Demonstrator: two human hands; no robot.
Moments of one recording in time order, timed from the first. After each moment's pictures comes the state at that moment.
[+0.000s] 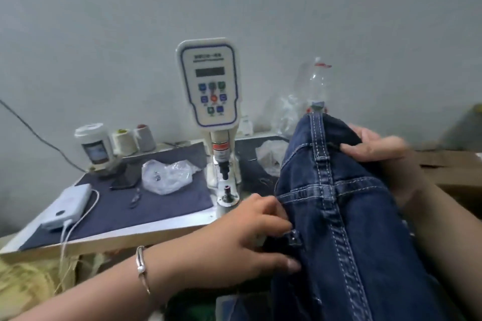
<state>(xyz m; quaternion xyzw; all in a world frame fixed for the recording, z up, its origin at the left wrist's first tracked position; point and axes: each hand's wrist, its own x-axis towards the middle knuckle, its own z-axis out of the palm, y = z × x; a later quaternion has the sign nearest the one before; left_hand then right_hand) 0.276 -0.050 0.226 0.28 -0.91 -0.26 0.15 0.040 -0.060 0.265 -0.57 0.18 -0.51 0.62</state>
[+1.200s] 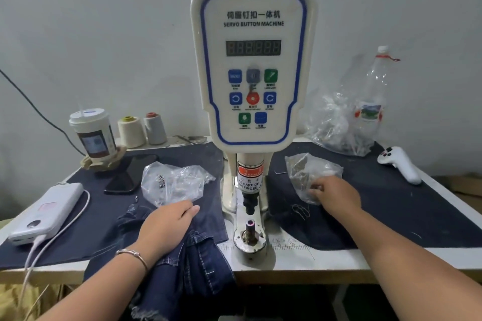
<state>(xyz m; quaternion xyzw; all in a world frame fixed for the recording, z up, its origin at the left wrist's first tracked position) 0.417 -0.273 0.087 0.68 -0.70 -0.09 0.20 0.068 -0.340 0.104 -0.65 0.73 -0.17 0.12</state>
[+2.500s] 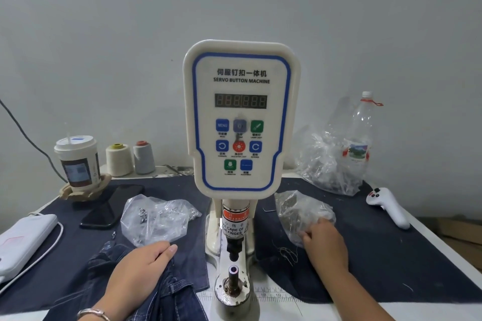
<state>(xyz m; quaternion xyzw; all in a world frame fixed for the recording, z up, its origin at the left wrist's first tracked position) 0.421 -0.269 0.074 0.69 -0.64 -0.14 0.32 0.073 -0.341 0.080 -0.62 0.76 -0.21 0.00</state>
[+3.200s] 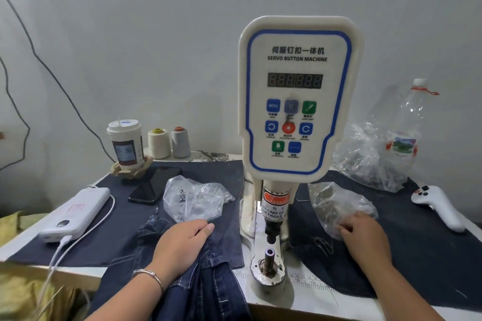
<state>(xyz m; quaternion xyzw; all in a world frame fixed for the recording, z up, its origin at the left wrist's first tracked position) 0.419 -0.270 0.076 0.70 -0.64 -0.13 0.30 0.064 -0.342 0.080 -0.64 0.73 -0.24 0.04</state>
